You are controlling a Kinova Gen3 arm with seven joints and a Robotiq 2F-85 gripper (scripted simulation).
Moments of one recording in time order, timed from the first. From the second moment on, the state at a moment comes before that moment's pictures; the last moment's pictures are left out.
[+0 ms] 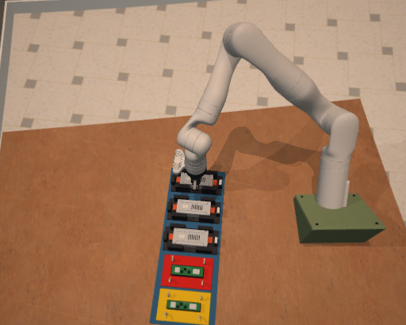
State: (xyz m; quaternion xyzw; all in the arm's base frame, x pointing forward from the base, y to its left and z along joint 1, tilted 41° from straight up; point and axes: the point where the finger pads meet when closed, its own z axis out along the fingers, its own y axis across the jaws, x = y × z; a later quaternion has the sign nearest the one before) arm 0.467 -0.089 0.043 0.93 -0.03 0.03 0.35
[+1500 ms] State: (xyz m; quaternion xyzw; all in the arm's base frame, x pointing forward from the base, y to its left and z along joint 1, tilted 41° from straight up) arm 0.465 -0.061 0.075 0.93 -0.03 0.03 0.35
